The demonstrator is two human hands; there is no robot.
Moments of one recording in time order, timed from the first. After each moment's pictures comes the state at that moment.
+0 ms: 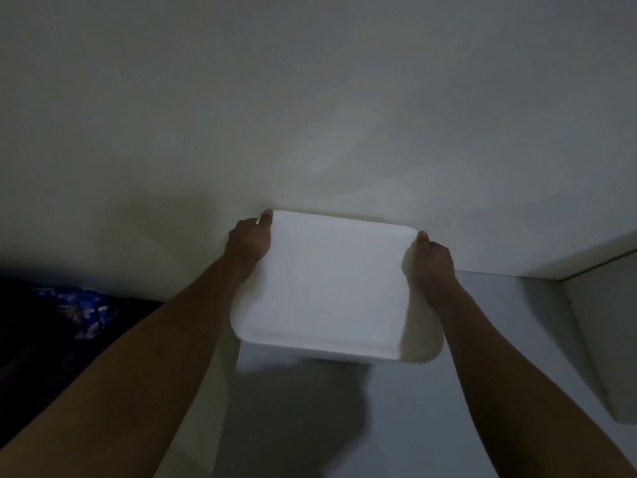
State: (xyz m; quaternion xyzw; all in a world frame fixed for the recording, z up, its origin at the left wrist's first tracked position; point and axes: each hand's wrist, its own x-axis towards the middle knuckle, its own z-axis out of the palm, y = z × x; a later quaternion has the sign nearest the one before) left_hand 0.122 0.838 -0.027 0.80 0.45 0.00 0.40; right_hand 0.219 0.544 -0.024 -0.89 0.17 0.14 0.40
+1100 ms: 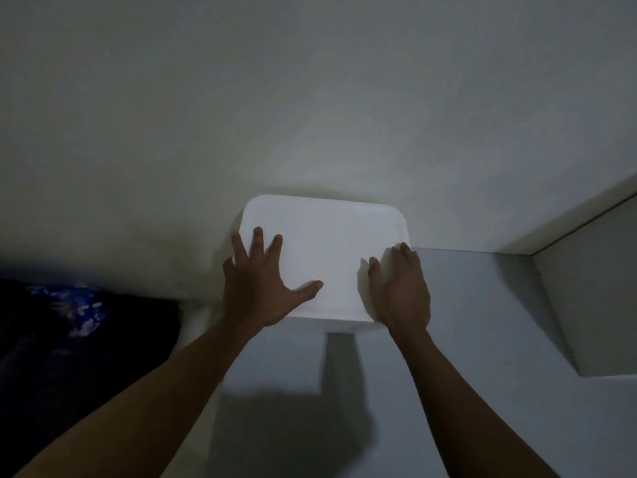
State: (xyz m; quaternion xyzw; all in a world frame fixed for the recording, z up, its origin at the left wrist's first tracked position) left_hand 0.001 0.742 -0.012 0.97 0.22 -0.01 0.08; right_hand 0.087 0.526 -0.020 -0.96 -0.04 -0.02 0.27
